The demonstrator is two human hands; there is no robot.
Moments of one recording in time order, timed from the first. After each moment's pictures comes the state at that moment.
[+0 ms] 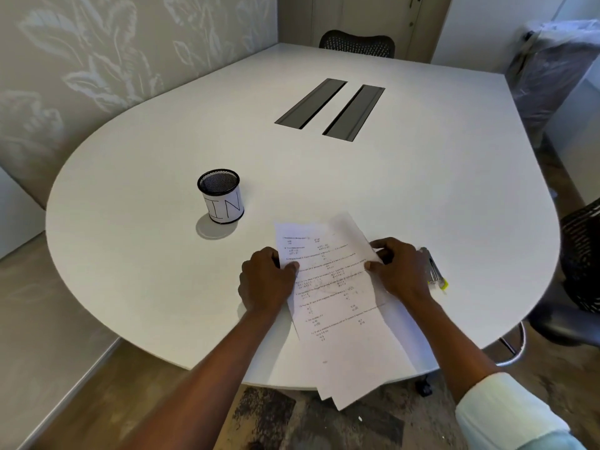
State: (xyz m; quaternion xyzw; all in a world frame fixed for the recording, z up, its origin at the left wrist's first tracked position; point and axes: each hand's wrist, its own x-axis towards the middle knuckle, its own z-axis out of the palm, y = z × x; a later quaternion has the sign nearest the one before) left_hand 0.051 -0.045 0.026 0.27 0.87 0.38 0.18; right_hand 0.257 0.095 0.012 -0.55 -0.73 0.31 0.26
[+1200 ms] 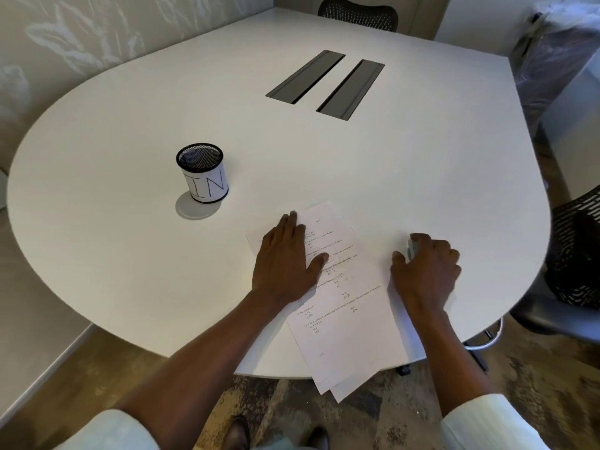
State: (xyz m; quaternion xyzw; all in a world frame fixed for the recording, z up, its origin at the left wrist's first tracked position) left_hand 0.071 -0.010 -0.014 0.59 0.78 0.20 0.04; right_hand 0.297 0.084 0.012 -0.68 -0.69 0.07 0.22
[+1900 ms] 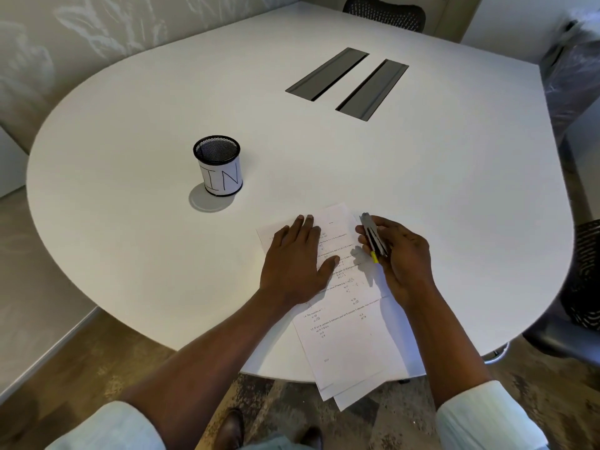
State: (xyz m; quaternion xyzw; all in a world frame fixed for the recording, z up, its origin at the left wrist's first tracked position) left_hand 0.069 -0.007 -0.024 0.60 0.78 0.19 0.02; right_hand 0.244 0.098 0.023 -0.44 -0.43 0.67 0.41
